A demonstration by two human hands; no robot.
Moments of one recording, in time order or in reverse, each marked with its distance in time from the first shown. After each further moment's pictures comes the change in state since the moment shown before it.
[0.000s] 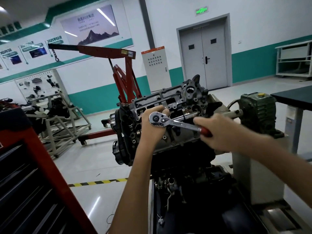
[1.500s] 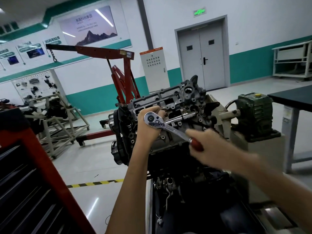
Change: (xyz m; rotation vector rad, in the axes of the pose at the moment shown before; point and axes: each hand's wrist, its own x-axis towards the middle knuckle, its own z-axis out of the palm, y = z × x) left_hand 0.000 -0.005 -0.006 -0.011 0.011 0.008; right_hand -0.015 -0.029 0.027 0.288 0.062 0.027
